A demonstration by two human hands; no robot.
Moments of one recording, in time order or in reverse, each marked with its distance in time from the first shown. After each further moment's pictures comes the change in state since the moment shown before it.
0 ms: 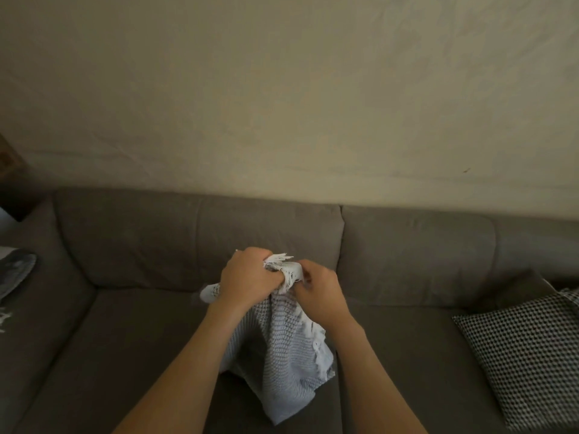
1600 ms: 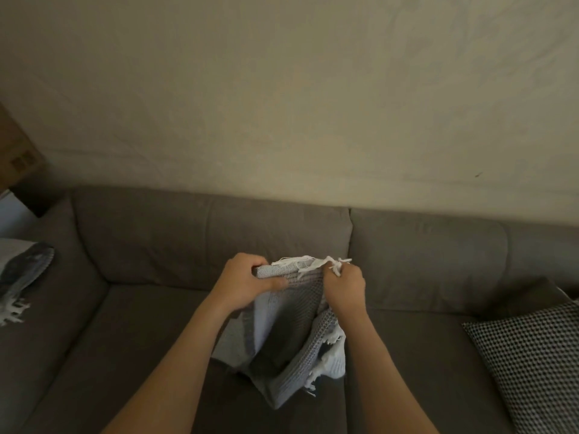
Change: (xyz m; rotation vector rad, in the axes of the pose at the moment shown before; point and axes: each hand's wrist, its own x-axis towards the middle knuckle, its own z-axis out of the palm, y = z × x) left_hand -0.009 -0.042 -0.013 -0.358 -0.210 0.021; right_hand 0.002 0.001 -0.011 0.119 0.282 0.465
